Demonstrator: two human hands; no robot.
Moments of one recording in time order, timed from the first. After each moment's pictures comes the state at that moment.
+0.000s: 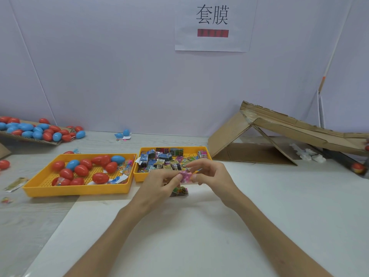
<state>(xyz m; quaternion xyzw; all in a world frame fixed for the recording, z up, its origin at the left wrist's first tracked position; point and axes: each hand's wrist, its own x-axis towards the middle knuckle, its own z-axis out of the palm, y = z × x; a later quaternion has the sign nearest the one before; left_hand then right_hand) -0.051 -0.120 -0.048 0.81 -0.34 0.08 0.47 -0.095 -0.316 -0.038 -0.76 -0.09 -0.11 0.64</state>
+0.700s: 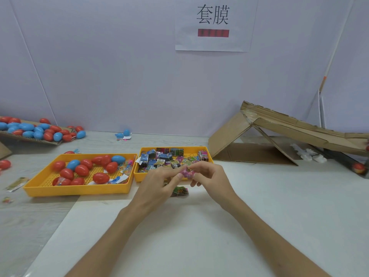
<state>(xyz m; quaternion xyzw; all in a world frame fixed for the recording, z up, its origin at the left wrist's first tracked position) -0.045 -0.120 -0.054 0.83 -0.35 0.15 0.41 -0.091 -0.307 -0.048 -0.77 -0.08 -0.16 0.62</state>
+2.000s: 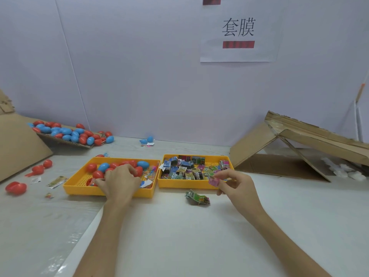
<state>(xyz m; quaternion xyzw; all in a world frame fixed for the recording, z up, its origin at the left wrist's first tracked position) -0.001 -0.020 -0.039 0.95 0.18 0.15 0.23 -0.090 -0.311 -0.047 -0.79 -0.06 -0.22 0.58</state>
